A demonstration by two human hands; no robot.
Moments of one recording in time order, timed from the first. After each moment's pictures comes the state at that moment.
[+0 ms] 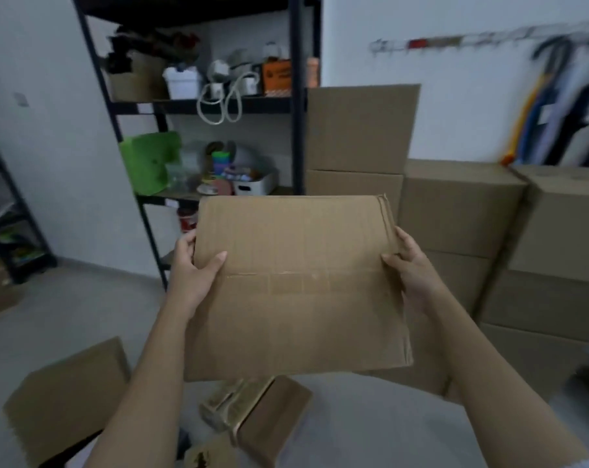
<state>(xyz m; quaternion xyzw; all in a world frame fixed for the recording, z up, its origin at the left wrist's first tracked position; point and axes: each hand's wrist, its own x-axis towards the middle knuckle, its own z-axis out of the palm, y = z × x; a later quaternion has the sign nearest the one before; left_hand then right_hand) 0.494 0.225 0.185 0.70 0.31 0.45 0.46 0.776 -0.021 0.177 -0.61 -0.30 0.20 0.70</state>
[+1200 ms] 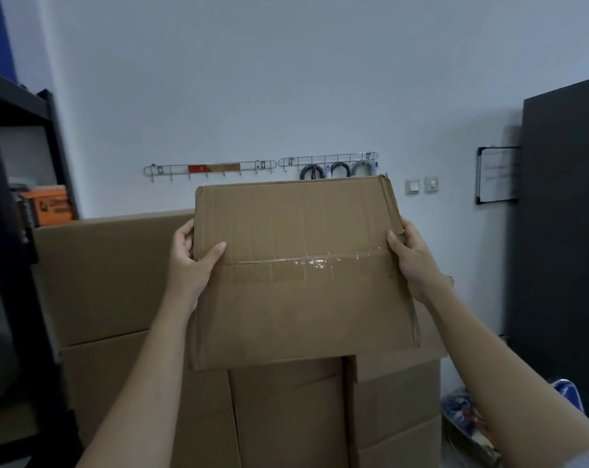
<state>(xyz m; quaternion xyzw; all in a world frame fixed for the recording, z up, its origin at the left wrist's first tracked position) 1.026 0.165 0.374 0.68 -0.05 0.42 0.59 1.116 -0.181 0.354 -0.62 -0.22 -0.21 0.72</state>
